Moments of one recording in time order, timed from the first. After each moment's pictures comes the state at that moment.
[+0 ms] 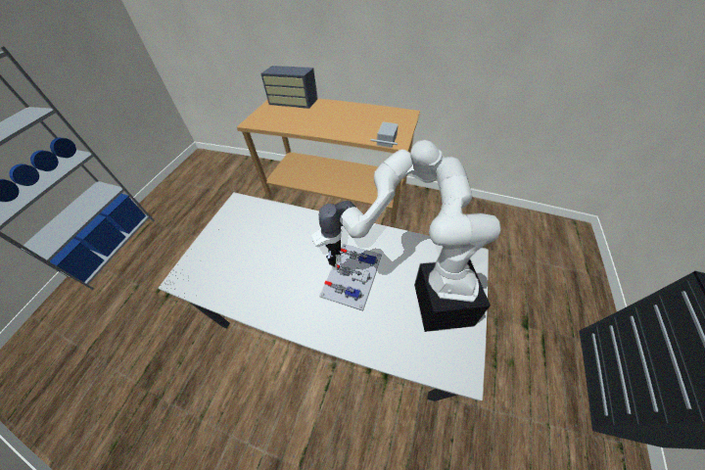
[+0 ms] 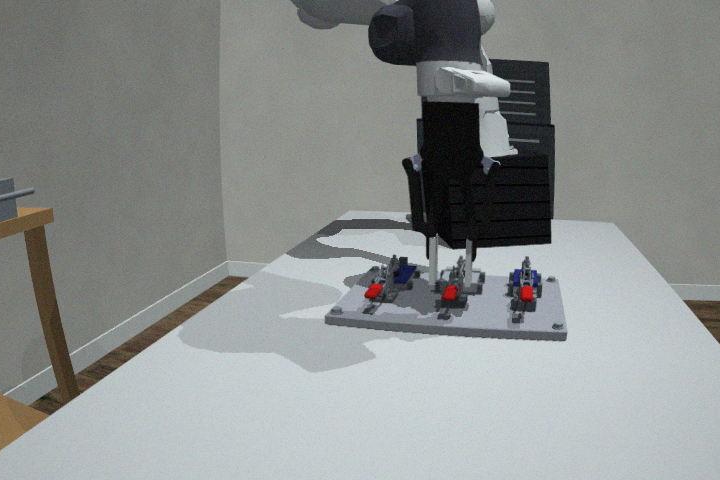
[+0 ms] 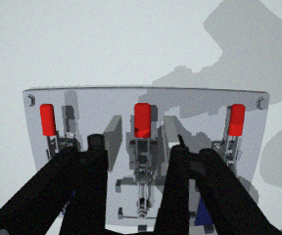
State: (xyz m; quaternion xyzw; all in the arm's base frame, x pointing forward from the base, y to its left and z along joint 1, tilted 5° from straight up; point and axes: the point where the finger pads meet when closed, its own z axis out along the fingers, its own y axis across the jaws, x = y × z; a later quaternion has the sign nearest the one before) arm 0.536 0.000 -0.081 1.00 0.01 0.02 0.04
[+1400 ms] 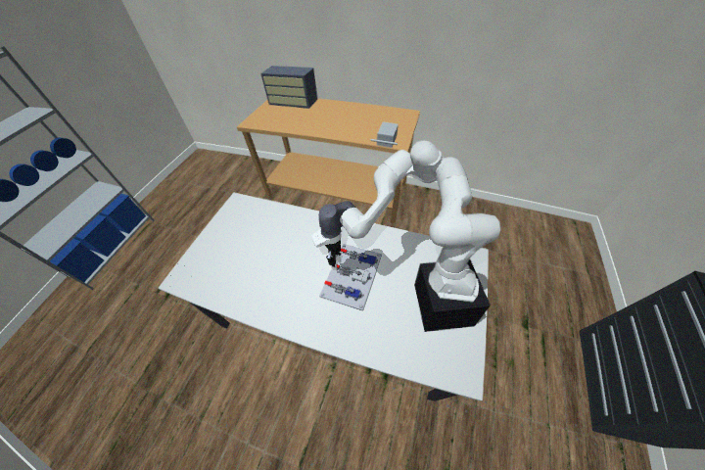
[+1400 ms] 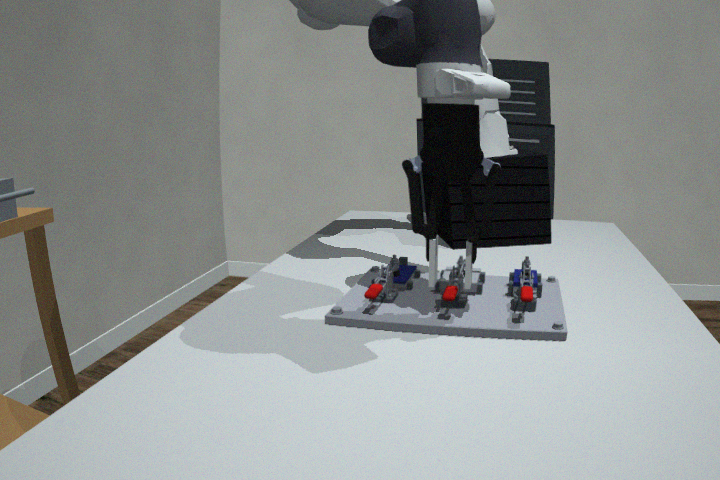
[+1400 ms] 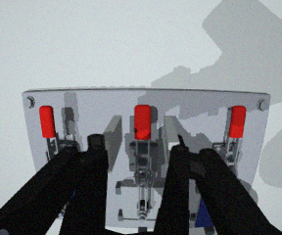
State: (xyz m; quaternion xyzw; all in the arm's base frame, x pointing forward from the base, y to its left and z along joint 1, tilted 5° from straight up) arm 0.537 0.000 -0.083 1.00 0.01 0.02 0.04
